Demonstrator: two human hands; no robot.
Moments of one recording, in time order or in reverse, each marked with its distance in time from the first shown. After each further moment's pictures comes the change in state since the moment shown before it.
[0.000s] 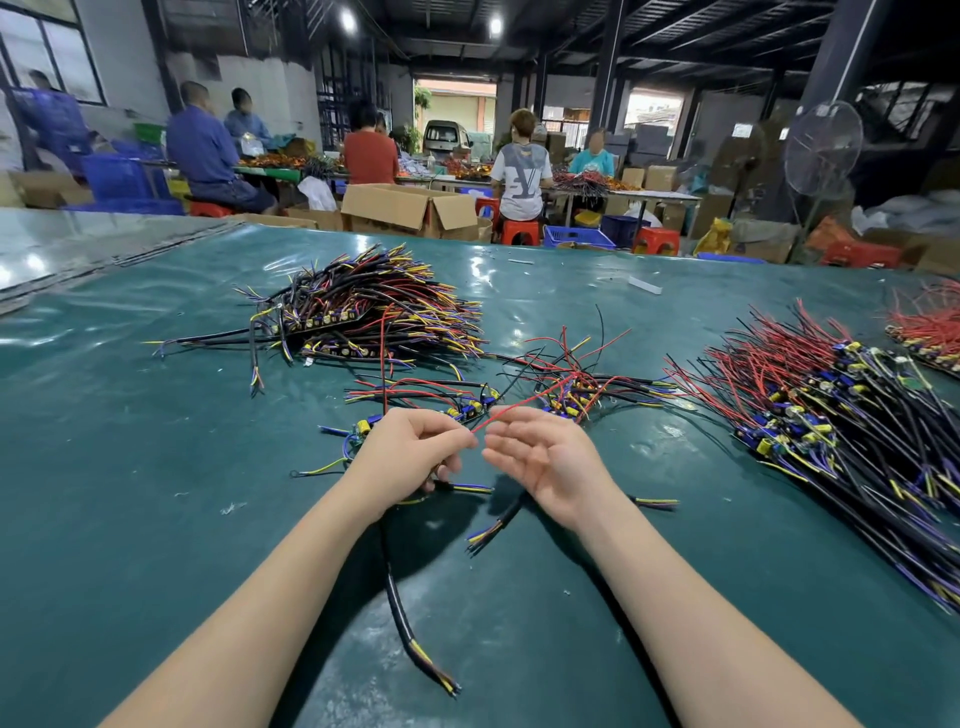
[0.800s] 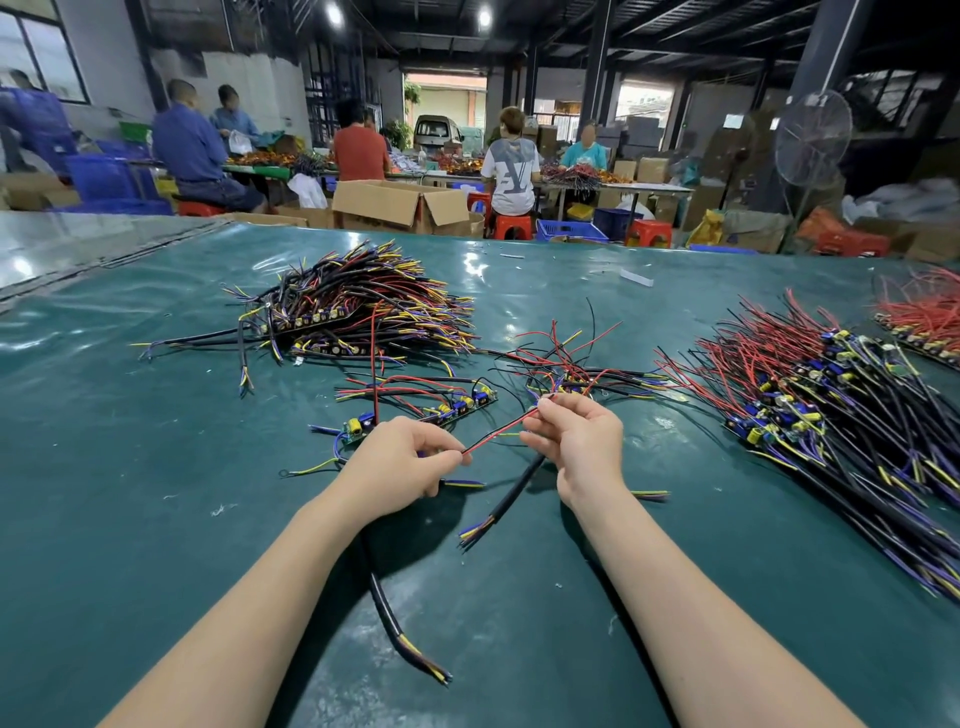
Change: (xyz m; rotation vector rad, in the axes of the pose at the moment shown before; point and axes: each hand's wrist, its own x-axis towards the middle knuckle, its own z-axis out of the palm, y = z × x) left_hand 0.000 -0.007 -0.002 0.408 -0.076 0.057; right_hand 0.008 -0.004 -0.013 -0.028 0.413 -0.276
